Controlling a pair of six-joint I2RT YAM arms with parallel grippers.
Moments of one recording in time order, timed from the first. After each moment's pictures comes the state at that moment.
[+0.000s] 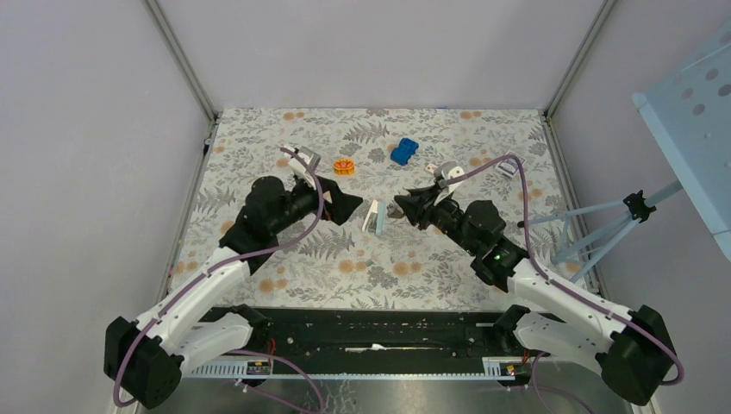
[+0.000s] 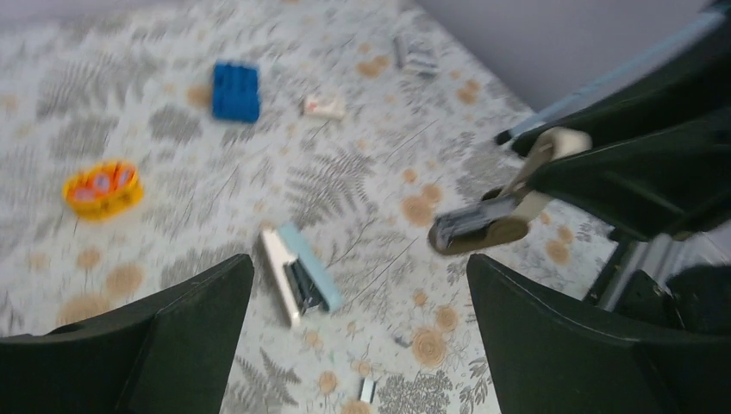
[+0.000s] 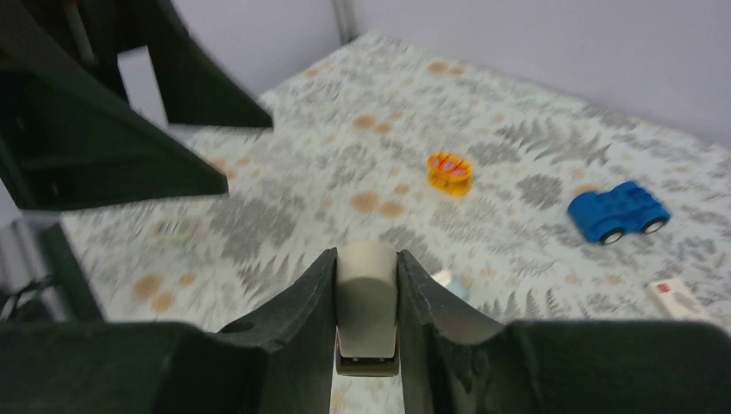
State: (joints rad) left arm -0.54 0.99 0.75 0.04 0.25 -0.31; right arm 0.74 0.99 0.56 0.49 0.00 0.16
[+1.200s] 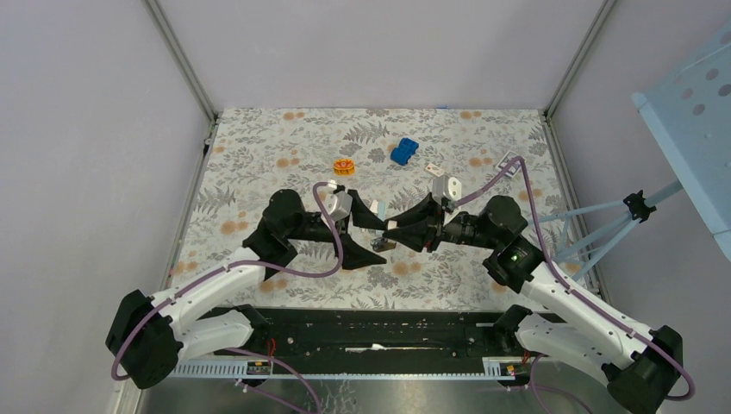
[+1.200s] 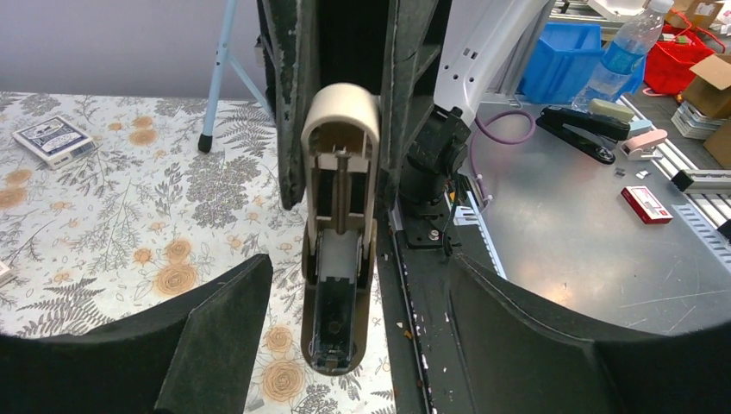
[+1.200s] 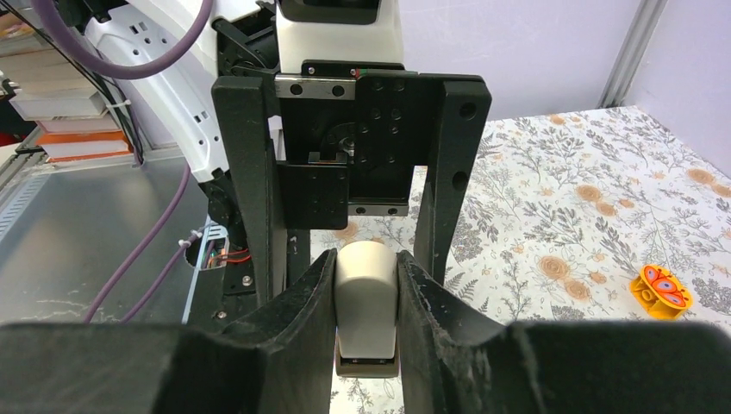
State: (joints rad) left arm -0.70 1.06 0.66 0.47 0.99 -0.15; right arm 0.73 0.87 0.69 0.31 -0.70 0.13
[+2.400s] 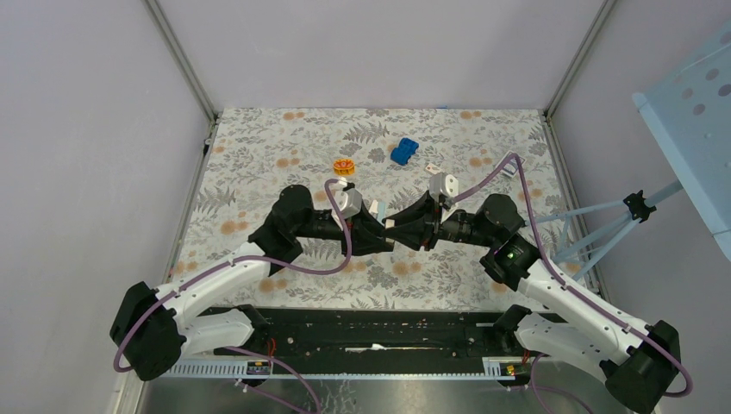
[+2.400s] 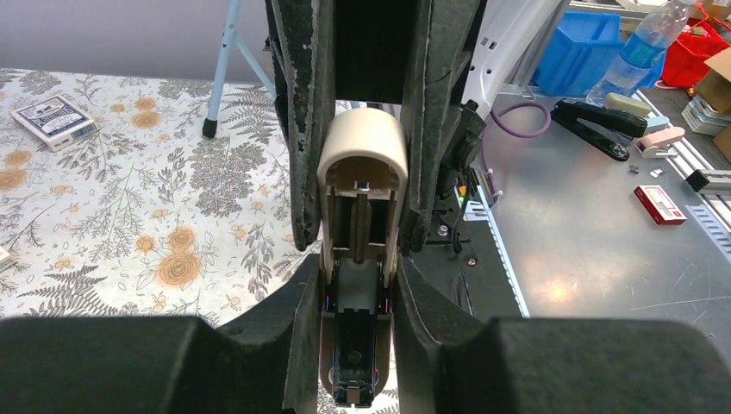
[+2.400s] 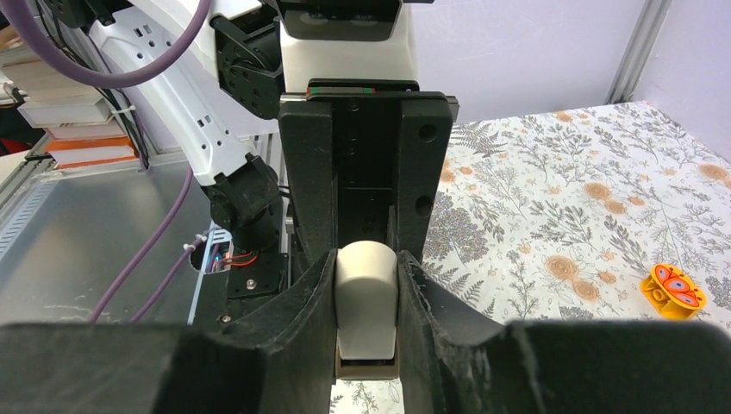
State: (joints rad) left arm -0.74 1.11 0.71 0.39 0.94 -0.12; right arm 0.72 0.90 0.69 0.35 -0.71 0.16
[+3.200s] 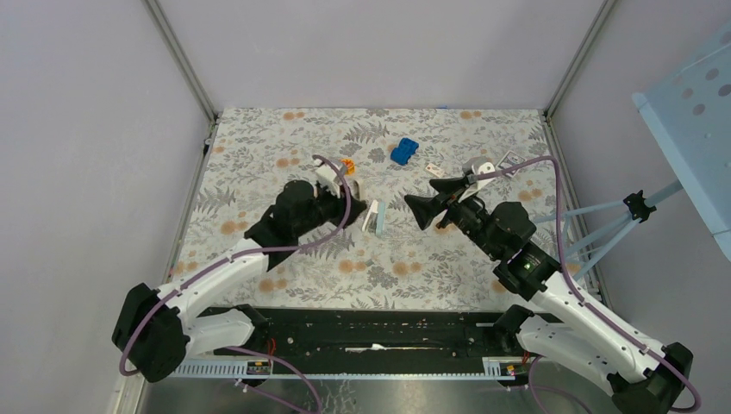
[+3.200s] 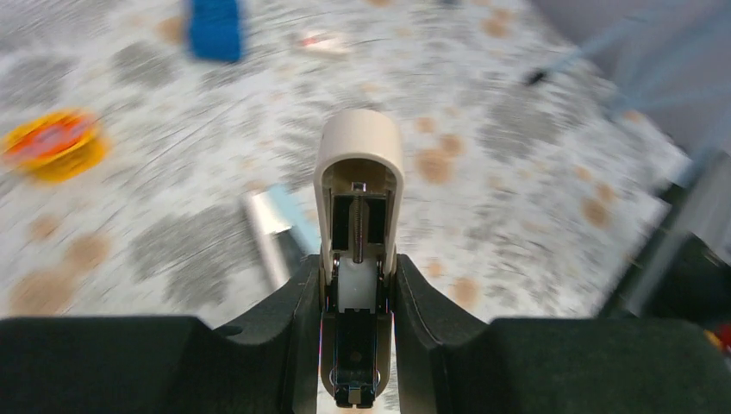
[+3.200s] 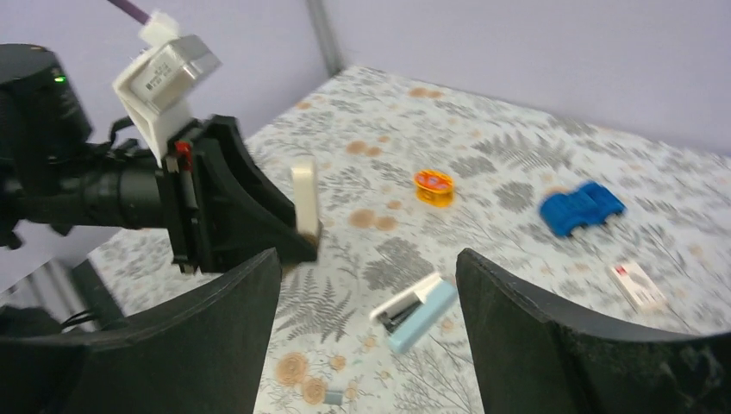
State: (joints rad) left arm -0.69 1.11 0.71 0.16 0.25 -0.22; right arm 0.72 0.77 0.69 0.15 -0.04 0.20
